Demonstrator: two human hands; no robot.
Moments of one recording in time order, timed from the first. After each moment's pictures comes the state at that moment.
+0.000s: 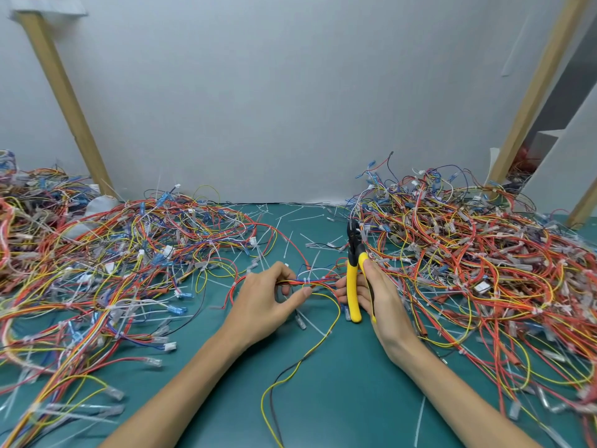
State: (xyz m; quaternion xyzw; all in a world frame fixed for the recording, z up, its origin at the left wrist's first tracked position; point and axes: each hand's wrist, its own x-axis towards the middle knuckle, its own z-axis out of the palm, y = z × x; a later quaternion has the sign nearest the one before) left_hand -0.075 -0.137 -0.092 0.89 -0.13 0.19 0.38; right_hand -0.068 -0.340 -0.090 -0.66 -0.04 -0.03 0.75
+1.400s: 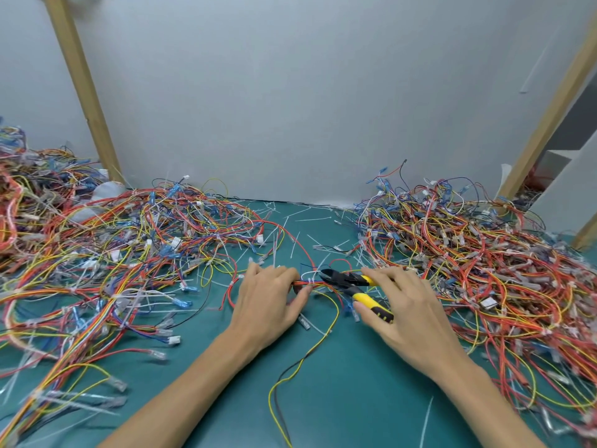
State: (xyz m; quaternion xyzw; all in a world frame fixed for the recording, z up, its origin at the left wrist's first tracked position) left_hand -0.076 -0.138 -0.092 0.93 -0.12 0.31 0.17; right_hand -0.089 -0.376 -0.065 -0.94 -0.22 -0.24 0.12
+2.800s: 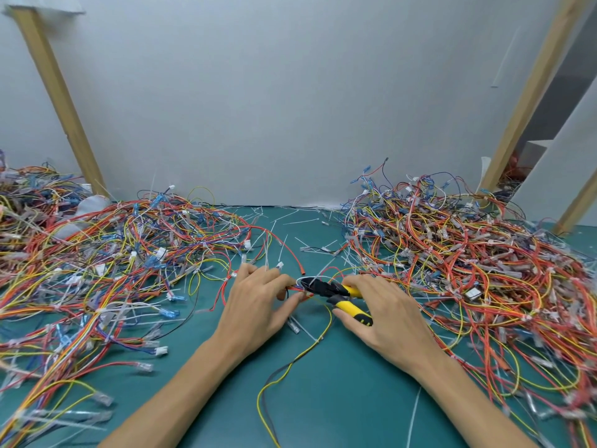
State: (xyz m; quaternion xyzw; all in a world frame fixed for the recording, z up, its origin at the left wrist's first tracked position) left_hand -0.078 -0.139 -0.089 0.89 -0.21 0.35 0.20; right_hand -0.087 -0.373 -0.076 -0.92 -0.26 -0.24 0.14
